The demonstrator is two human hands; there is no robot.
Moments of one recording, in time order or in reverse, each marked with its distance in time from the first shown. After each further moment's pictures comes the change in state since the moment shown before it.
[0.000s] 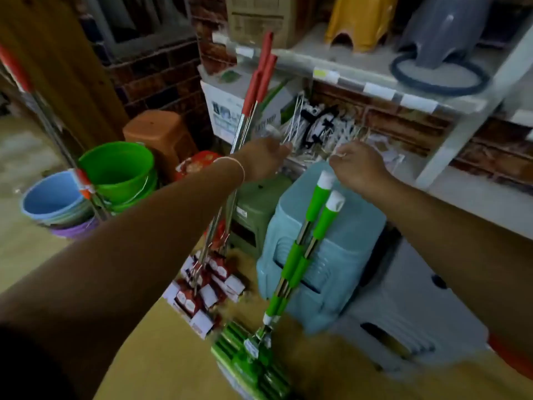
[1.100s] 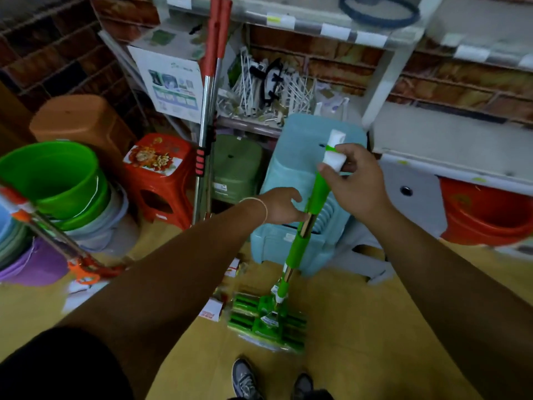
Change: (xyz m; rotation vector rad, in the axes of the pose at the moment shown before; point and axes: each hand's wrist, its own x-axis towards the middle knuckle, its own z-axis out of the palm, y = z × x) left_hand -0.069 -0.128 0.073 0.081 -0.652 0.248; right_hand -0.169 -0.068 0.102 0.185 0.420 0.168
